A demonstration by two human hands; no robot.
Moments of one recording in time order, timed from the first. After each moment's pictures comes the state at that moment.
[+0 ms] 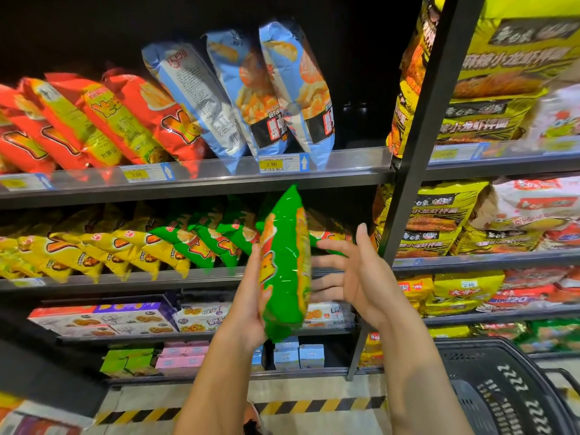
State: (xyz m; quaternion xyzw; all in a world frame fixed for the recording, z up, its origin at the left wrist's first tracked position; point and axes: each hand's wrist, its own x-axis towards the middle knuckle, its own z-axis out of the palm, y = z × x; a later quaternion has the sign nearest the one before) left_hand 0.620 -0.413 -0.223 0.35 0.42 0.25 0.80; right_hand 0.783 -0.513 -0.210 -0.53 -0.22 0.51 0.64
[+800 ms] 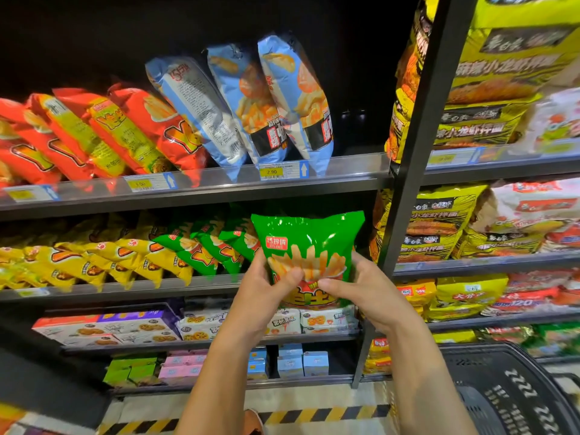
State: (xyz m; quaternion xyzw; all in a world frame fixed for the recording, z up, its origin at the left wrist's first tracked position) left_hand 0.617 -0.413 -0.217 0.63 0.31 0.28 0.66; right_hand 0.791 -0.524 -0.229 -0.60 -0.38 0.42 0.56
